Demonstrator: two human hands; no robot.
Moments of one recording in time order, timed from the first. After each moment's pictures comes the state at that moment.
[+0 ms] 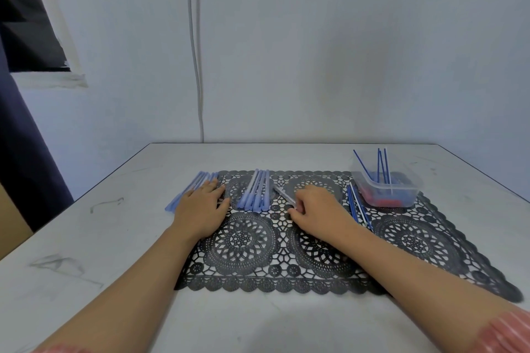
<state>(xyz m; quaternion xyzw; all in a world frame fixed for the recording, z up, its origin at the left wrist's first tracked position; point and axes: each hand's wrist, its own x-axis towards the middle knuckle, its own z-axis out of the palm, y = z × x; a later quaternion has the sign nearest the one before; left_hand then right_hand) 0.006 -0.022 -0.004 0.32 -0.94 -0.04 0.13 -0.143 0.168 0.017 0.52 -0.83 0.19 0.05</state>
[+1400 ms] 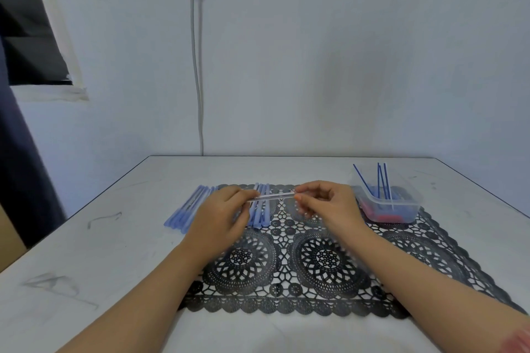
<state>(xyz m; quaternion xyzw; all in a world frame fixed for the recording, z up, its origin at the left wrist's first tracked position) 0.005 0.014 0.015 0.04 -0.91 -0.09 0.41 -0.142 0.181 0.042 0.38 -0.64 0.65 -0.15</state>
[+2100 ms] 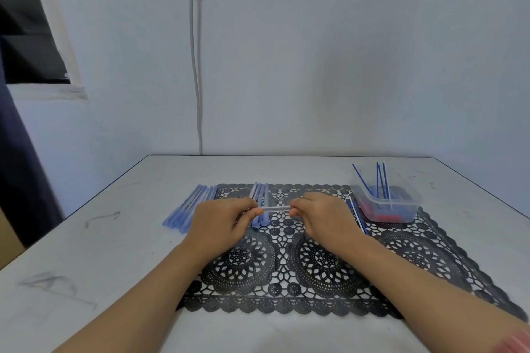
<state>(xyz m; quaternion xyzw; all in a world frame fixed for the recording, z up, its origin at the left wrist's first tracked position) 0.002 0.018 0.017 0.08 -0.91 -0.03 0.41 -0.158 0.171 0.016 0.61 -0.70 0.25 0.27</state>
